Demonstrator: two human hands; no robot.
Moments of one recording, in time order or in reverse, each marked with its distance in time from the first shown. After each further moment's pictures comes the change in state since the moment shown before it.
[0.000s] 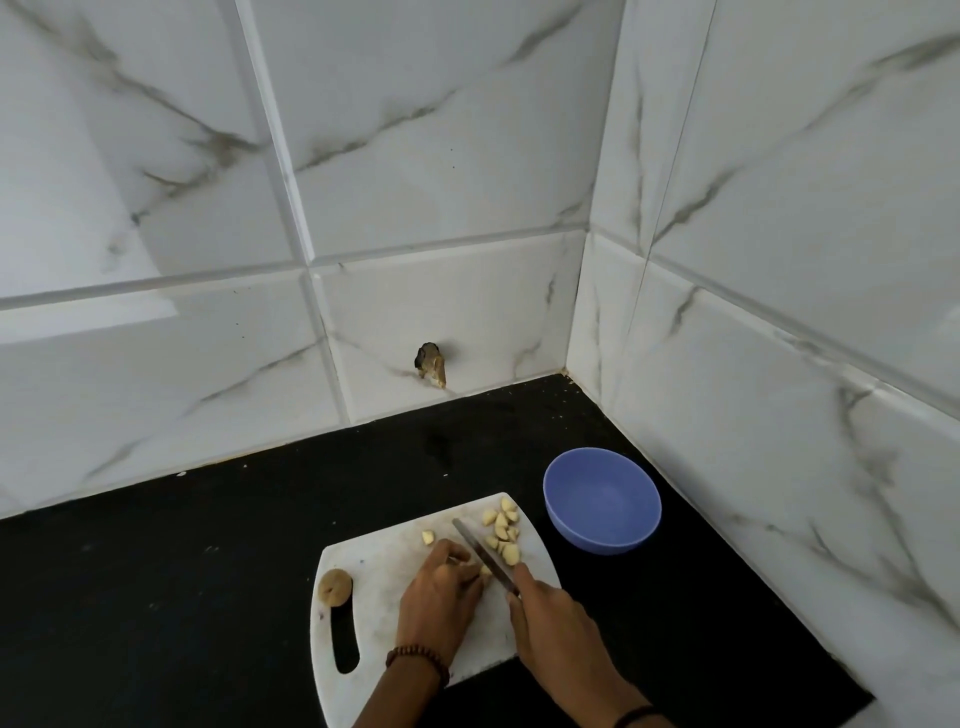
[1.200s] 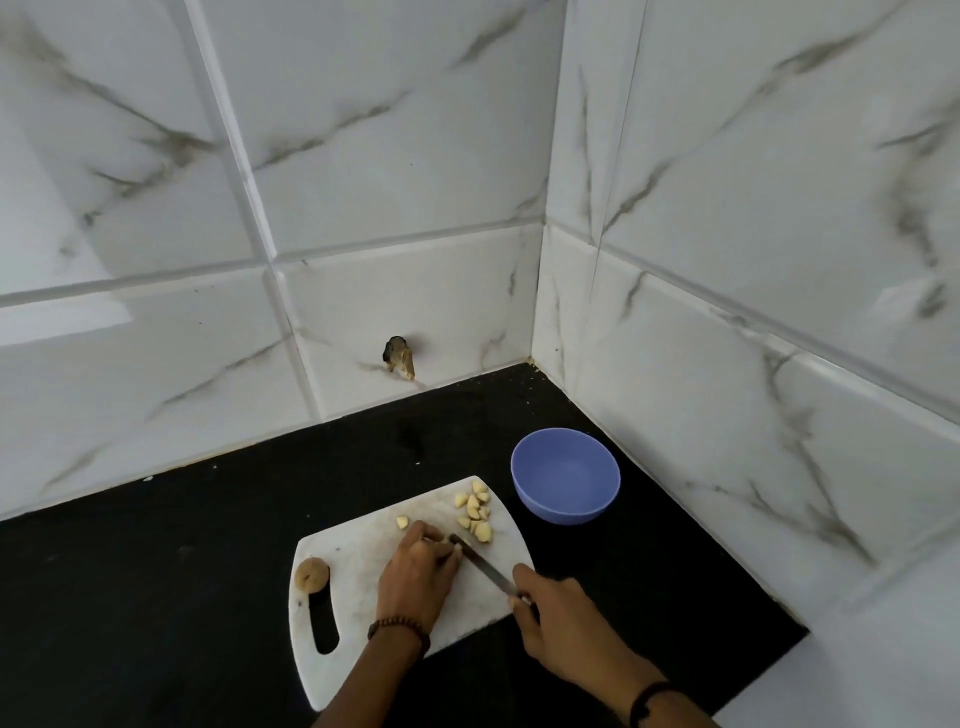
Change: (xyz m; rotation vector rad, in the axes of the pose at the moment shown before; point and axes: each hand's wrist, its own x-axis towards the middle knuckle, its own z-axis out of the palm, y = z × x) left_hand 0.004 -0.003 0.003 -0.053 0.045 -0.013; right_hand -0.037 0.022 -0.016 0.115 -0.059 0.021
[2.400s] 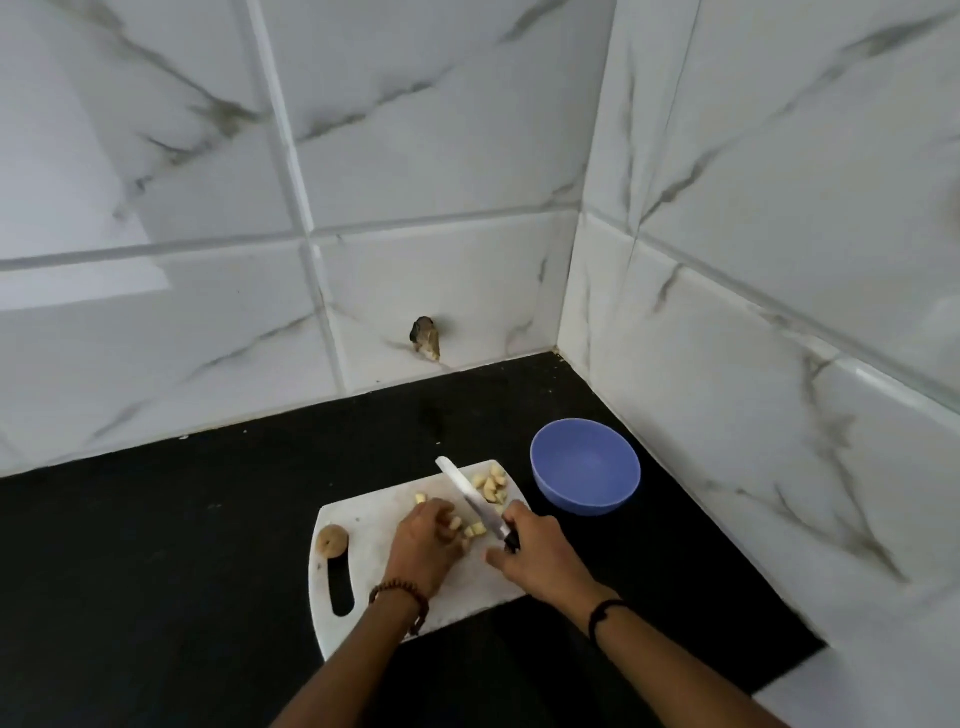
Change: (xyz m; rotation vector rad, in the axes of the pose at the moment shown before) left_hand -0.002 0.004 -0.010 -0.160 -0.024 -0.167; right_hand 0.037 -0.025 -0.012 0.130 0.045 -0.024
